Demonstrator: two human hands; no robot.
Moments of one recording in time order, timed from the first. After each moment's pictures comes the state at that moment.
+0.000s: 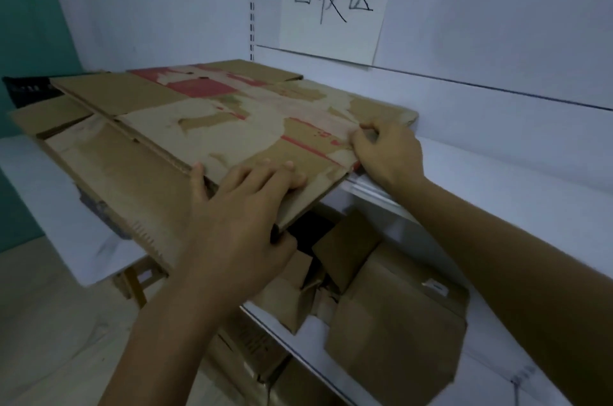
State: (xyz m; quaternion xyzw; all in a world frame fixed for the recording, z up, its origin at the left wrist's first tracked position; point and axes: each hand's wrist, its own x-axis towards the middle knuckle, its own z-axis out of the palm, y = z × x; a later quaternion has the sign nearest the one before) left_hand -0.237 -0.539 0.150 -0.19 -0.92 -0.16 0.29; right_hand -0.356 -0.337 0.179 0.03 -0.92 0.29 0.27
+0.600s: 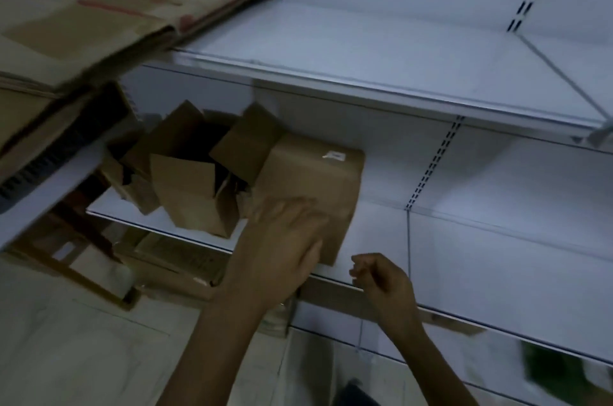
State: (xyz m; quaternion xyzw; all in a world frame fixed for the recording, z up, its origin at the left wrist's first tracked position) left_hand -0.175 -0.411 -0.001 -0.45 -0.82 -0.27 0.20; right_hand -0.073 -0.245 -0.086 -0.22 -0.79 0.55 0.18
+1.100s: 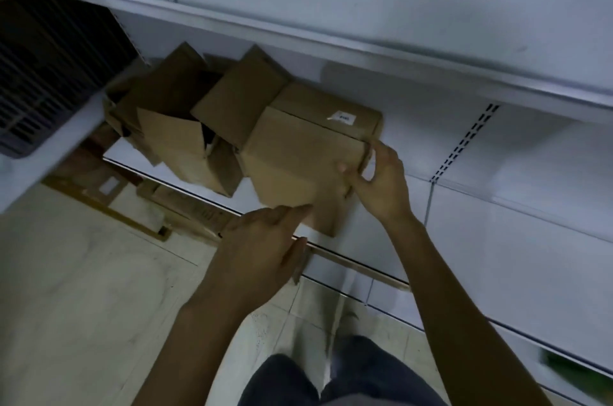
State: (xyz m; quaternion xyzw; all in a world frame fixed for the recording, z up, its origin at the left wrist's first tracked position) left_hand -0.170 -0.376 -0.021 -0.35 -0.92 -0.17 -0.02; right_hand -0.212 -0.154 -0.083 -0.19 -0.87 0.44 0.12
